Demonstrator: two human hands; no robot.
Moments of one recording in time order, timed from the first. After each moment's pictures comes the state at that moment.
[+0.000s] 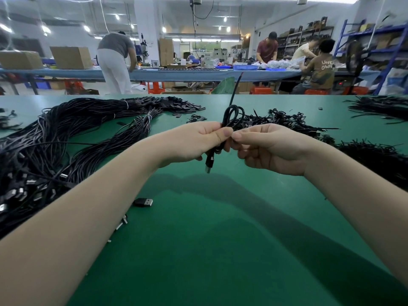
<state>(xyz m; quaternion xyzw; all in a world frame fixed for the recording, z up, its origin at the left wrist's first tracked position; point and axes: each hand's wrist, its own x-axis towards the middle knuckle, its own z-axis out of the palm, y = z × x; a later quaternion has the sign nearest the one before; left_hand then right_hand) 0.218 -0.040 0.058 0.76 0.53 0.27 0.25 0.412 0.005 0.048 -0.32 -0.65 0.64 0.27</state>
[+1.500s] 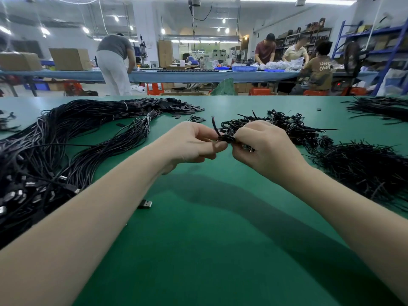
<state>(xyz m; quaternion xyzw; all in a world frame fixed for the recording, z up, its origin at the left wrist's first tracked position) 0.216 -0.030 0.046 0.66 0.54 0.37 0.38 0.402 0.002 0.028 -0.23 -0.87 -0.17 0.40</state>
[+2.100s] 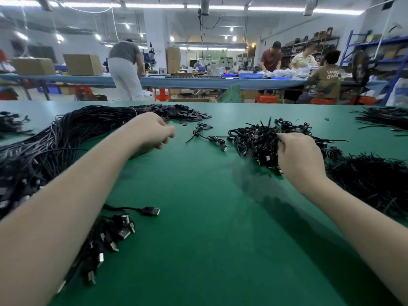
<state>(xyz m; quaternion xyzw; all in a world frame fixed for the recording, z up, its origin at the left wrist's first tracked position) 0.139 -0.008 0.074 0.59 0.75 0.28 0.14 0.434 0.048 0.007 -0.57 -0.73 -0.13 0.35</state>
